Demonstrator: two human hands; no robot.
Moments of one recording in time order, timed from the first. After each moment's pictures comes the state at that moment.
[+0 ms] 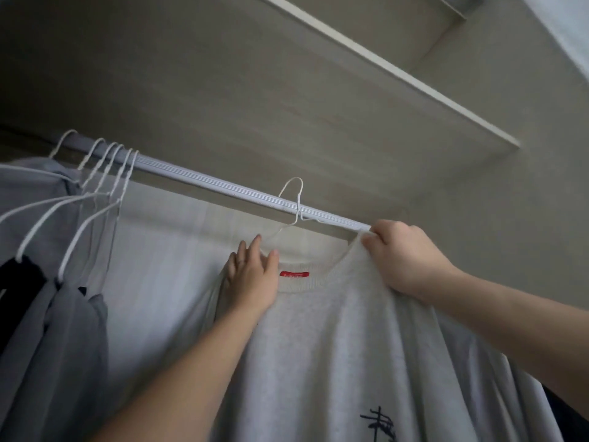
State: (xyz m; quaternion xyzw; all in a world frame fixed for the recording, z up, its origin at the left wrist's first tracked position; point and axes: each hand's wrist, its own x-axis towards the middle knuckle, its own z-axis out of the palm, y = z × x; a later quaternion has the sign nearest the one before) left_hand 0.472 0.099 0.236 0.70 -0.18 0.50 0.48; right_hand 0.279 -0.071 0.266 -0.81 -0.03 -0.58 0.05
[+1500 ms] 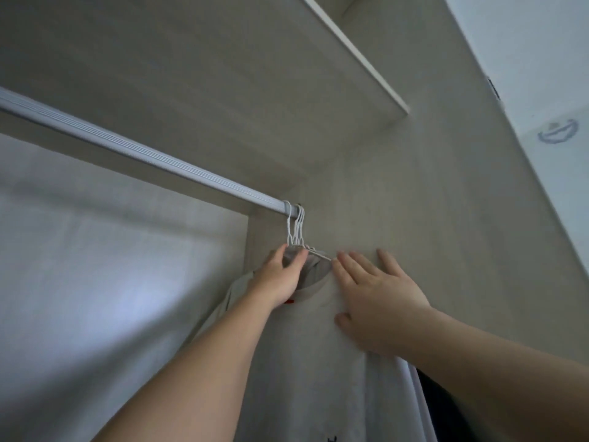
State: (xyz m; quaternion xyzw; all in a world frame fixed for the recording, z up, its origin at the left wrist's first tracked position) left_hand 0.474 -0.159 0.248 0.69 -0.40 0.24 0.55; right_hand 0.284 -0.239 0.207 -0.84 0.15 -0.40 -0.32
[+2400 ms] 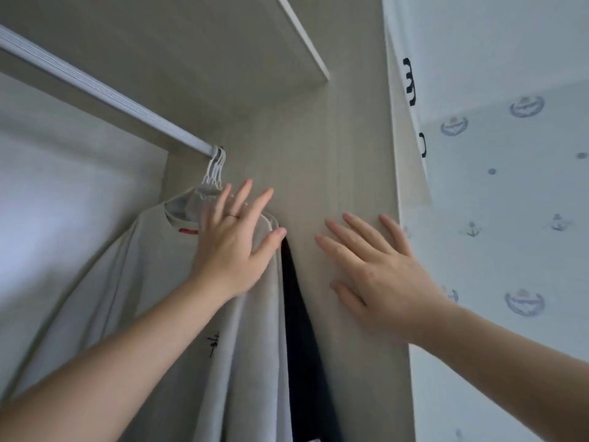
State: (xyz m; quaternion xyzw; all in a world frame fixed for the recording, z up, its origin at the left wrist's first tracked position) left_hand 0.342 -0.155 0.164 0.58 -0.49 0.53 0.39; right_hand 0.123 -0.270 0.137 -0.82 0.12 -0.43 -0.36
